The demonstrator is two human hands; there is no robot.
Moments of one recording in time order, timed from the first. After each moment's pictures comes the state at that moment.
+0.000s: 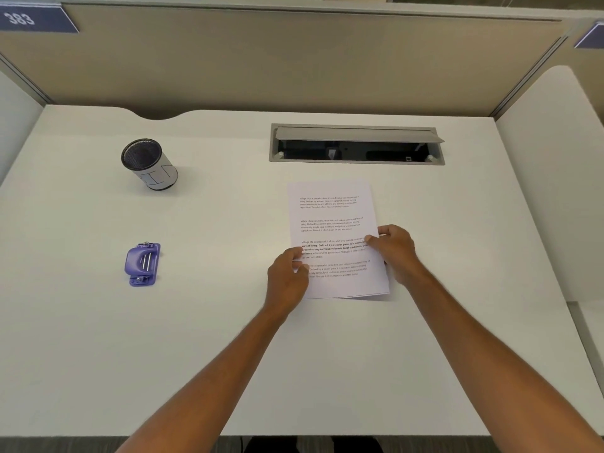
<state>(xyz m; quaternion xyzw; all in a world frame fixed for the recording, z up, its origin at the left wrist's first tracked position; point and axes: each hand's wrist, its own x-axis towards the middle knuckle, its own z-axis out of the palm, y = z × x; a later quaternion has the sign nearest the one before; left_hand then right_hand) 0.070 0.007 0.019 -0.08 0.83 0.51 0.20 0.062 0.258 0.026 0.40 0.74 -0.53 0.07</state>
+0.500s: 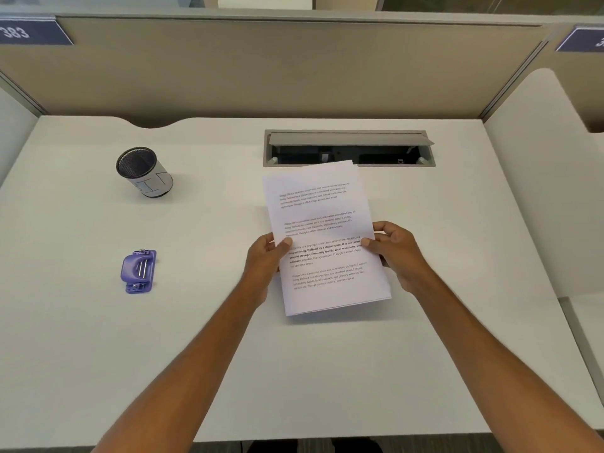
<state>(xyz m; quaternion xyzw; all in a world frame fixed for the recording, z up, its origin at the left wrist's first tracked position) 0.025 -0.016 0.035 -0.18 0.67 0.68 0.26 0.087 0.267 0.058 0.28 0.68 -0.66 0.09</state>
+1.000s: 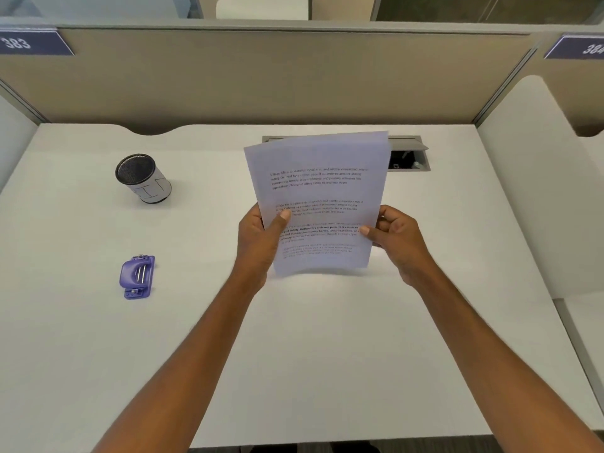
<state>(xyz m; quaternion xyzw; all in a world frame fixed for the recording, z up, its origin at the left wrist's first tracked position) 0.011 -0.005 0.103 -0.03 0.66 0.74 0.12 0.078 0.261 0.095 0.19 0.70 -0.69 0.01</state>
